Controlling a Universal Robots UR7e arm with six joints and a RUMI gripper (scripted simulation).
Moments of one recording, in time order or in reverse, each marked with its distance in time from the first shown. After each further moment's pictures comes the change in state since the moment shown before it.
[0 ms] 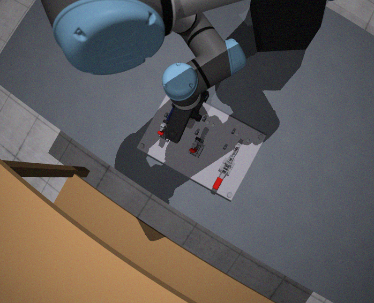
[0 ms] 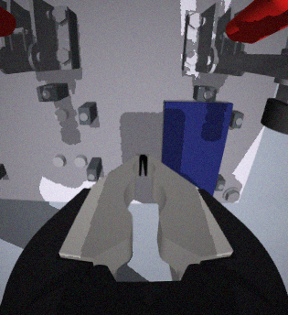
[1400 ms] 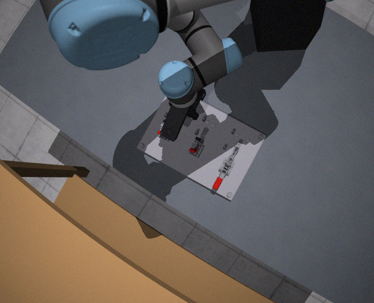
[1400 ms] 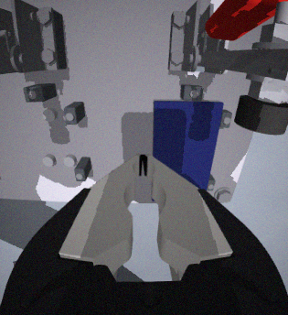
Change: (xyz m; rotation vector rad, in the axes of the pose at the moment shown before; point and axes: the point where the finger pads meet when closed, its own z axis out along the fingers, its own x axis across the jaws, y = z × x) arm 0.010 0.000 0.000 0.000 0.000 0.000
